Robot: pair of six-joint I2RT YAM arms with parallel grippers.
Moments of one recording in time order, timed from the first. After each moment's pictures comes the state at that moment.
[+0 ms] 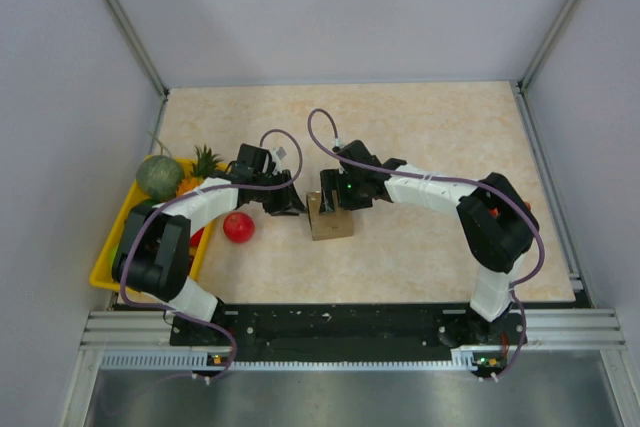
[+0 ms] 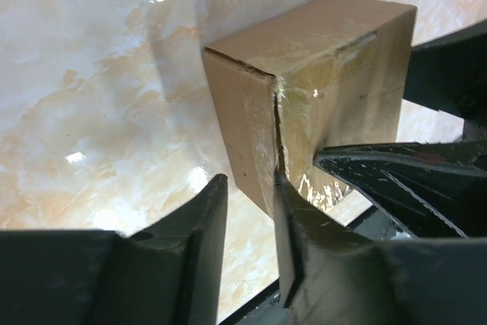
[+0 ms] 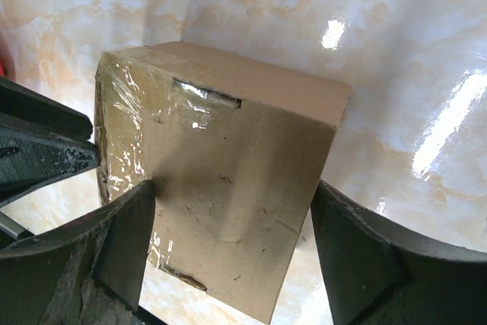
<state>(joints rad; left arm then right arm) -0.32 1.55 0.88 -0.31 0.49 -0.52 0.75 1.82 1.23 -0.37 -0.10 0.54</state>
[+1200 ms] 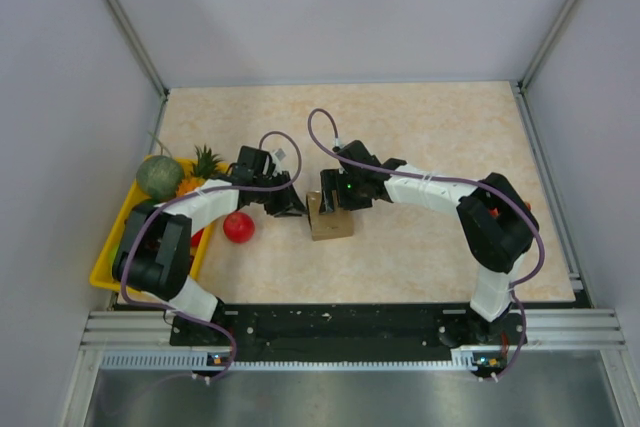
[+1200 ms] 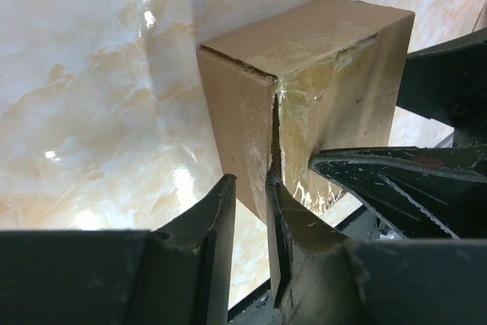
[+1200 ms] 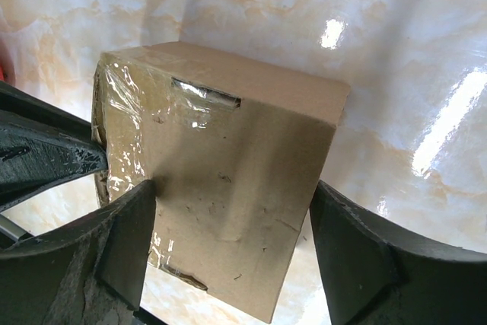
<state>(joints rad) -0.31 1.56 0.84 -0.25 0.52 -0.58 0.76 1.82 1.23 -0.37 -0.09 0.54</state>
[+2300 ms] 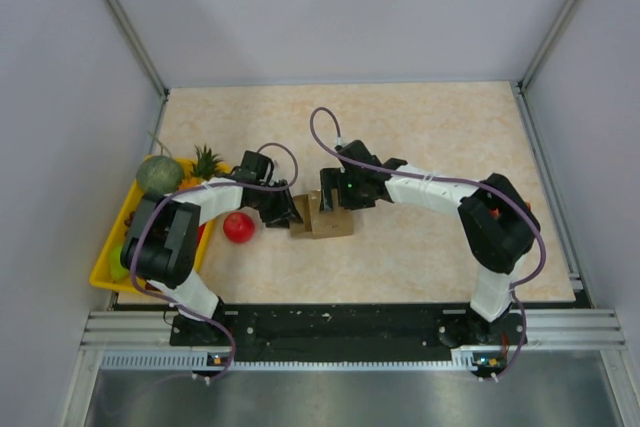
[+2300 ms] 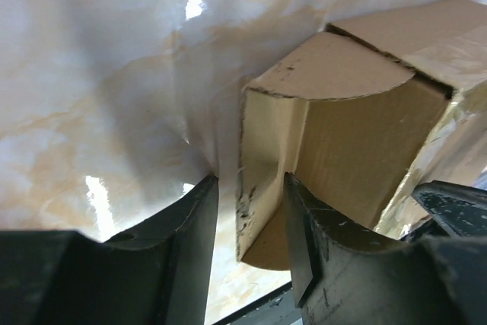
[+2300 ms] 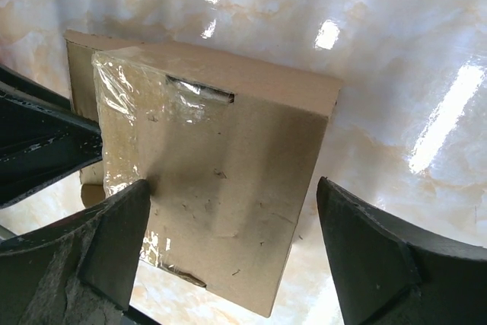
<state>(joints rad) -0.31 1.63 0.86 -0.37 0.38 -0.60 0.76 1.82 1.23 -0.37 -0.06 0.57</state>
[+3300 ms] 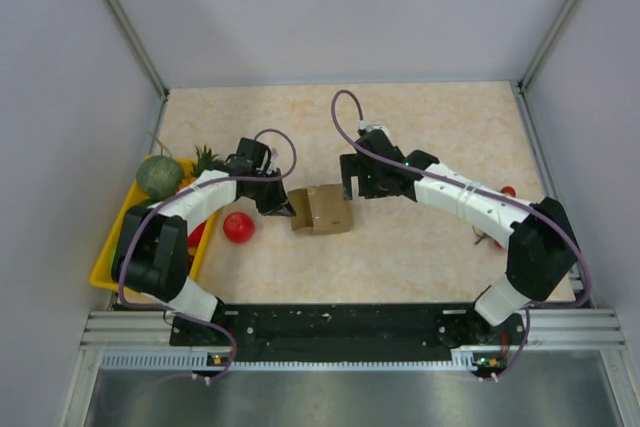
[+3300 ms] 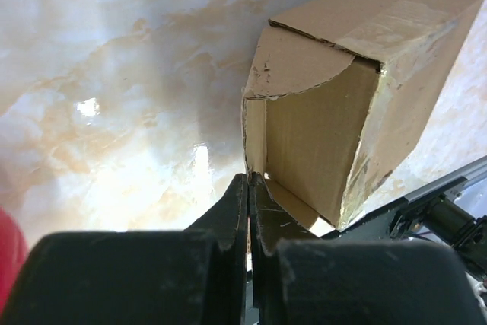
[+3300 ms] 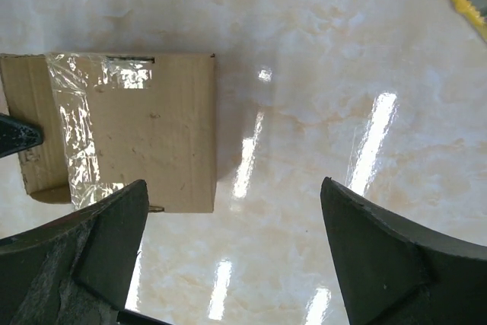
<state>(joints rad) -0.31 1.56 0.95 -0.50 0.40 -0.58 0.76 1.59 1.25 -0.59 0.18 0.54</state>
